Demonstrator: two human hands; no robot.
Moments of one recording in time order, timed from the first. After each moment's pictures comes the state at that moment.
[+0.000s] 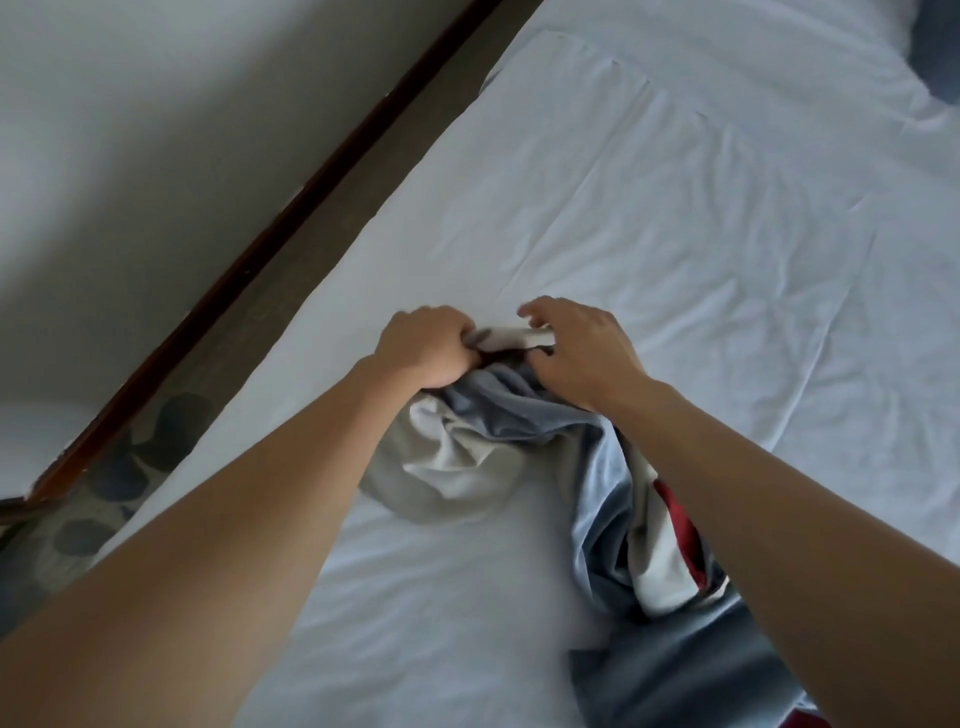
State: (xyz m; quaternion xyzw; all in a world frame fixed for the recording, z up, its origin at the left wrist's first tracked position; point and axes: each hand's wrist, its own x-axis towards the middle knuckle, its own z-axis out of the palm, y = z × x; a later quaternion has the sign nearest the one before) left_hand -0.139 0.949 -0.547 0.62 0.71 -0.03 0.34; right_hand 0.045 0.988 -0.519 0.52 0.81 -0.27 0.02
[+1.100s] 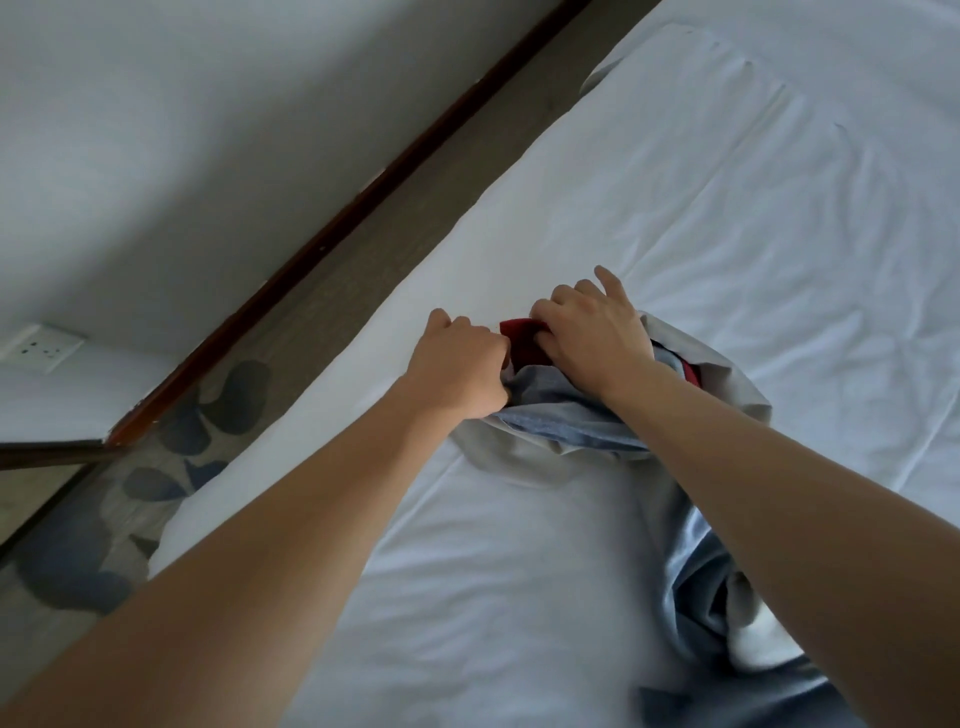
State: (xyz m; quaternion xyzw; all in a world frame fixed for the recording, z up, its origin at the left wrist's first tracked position) left_hand -0.196 0.903 -0.557 0.66 0.71 -0.09 0.24; right_hand -0.050 0.994 -0.570 0.35 0.93 -0.01 0.12
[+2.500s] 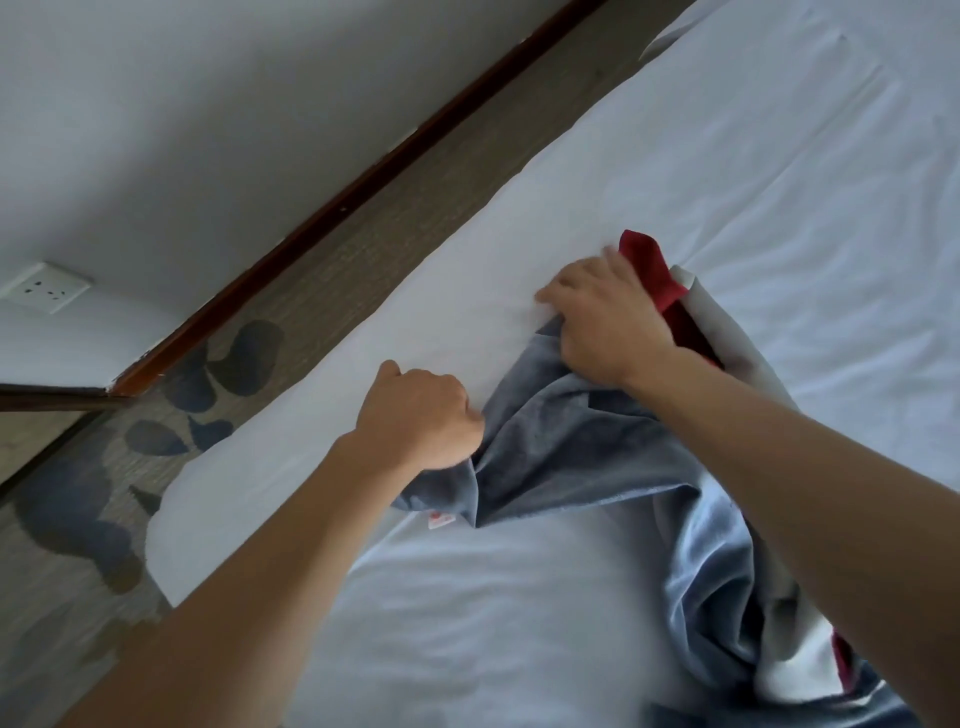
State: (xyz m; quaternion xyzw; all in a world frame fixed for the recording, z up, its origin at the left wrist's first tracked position) left_hand -0.223 0.831 -0.558 0.53 0.76 -0.14 0.34; right_hand -0.078 0.996 -0.590 0.28 0.95 -0.06 0.12
